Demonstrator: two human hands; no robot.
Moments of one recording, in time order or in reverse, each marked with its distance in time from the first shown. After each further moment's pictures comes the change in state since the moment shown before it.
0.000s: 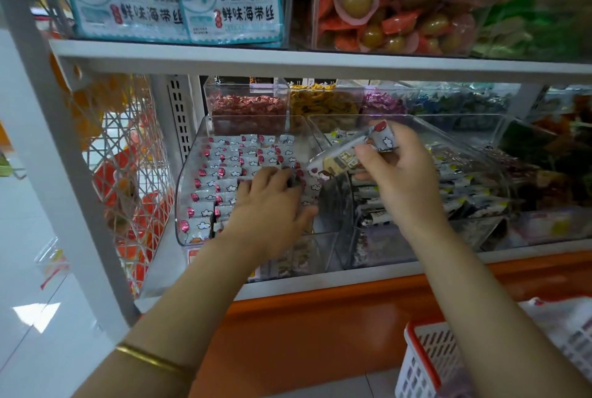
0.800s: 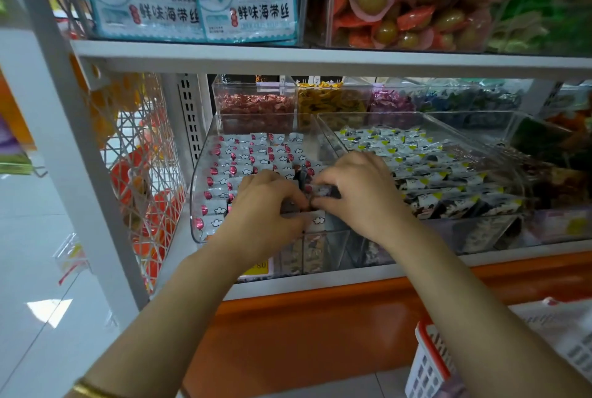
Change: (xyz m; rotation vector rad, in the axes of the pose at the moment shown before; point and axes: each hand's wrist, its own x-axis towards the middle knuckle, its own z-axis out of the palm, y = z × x) left_hand -0.024 -0.009 -0.022 -0.434 0.104 -0.035; right_hand -0.004 -0.004 0.034 -0.837 -0.403 -0.332
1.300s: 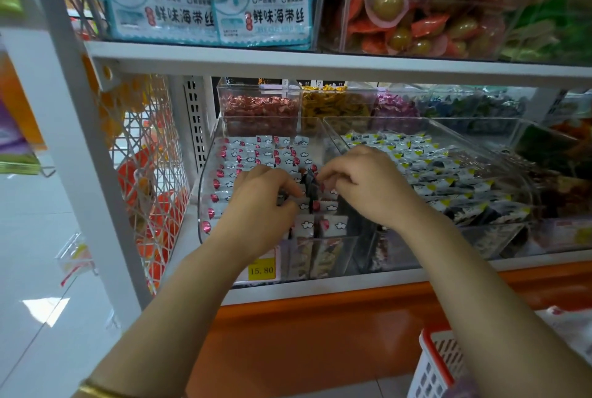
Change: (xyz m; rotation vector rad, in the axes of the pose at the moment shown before) left_hand 0.006 -0.007 -0.008 -0.067 0.074 -0.083; right_hand 0.021 0.012 -0.002 0.135 -0.062 -0.020
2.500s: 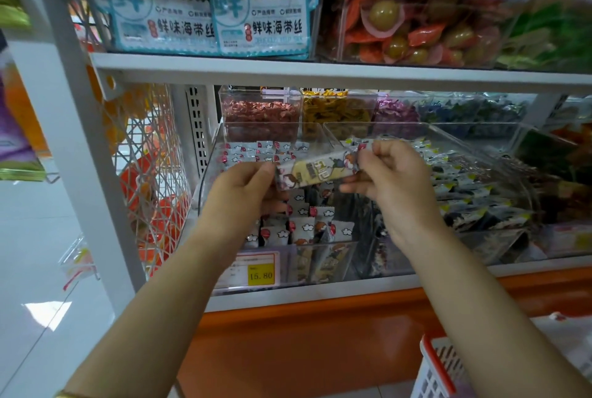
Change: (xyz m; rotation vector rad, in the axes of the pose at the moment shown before) left_hand -0.002 0.004 -0.014 -0.810 0.122 -0.282; right_hand -0.021 -0.019 -0.012 1.134 0.408 0.432
